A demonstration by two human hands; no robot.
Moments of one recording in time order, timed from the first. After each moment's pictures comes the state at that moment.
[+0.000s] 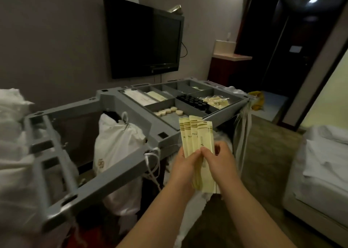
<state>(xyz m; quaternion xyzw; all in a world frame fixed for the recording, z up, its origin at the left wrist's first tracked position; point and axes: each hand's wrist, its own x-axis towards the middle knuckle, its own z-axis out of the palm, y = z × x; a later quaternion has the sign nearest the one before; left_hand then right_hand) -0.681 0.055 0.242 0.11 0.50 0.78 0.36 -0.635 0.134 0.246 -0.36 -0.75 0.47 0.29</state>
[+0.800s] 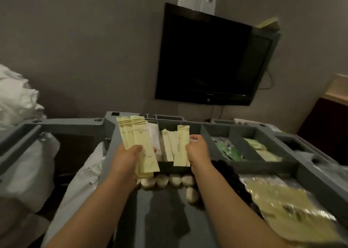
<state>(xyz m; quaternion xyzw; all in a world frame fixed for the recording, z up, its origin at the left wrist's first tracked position) -1.001 0.242 0.270 -0.16 0.54 0.82 0.01 -1.067 0.398 0.254 -0.19 -0.79 0.57 0.10</state>
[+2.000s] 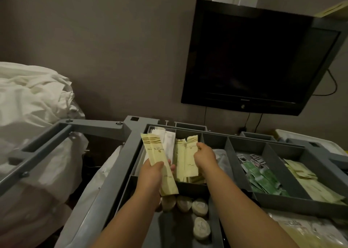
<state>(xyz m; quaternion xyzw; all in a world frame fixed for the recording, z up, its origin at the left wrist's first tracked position) -1.062 0.295 0.239 -0.25 0.55 0.80 -0.04 -1.162 0.414 0.234 -0.09 -0.89 0.44 -0.04</state>
